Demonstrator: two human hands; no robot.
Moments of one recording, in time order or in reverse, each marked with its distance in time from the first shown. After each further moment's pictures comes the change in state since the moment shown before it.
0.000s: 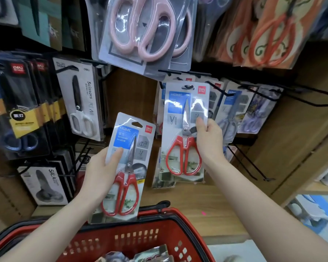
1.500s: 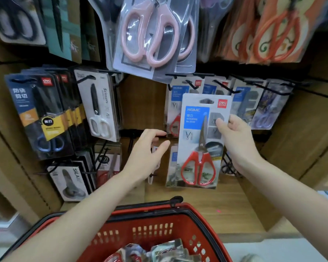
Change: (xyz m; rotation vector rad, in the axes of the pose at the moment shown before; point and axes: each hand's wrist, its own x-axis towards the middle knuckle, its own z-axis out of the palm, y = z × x) left_hand 0.009 0.031 0.033 0.170 -0.224 0.349; right_hand -0.021 -0.023 -0.045 0.154 -0.187 0.004
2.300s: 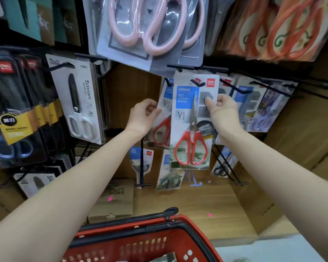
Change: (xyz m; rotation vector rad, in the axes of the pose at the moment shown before) left_hand 0.128 -0.037 0.018 0.024 0.103 -0.050; right_hand 0.091 0.014 0.036 -0.174 0.167 -0.022
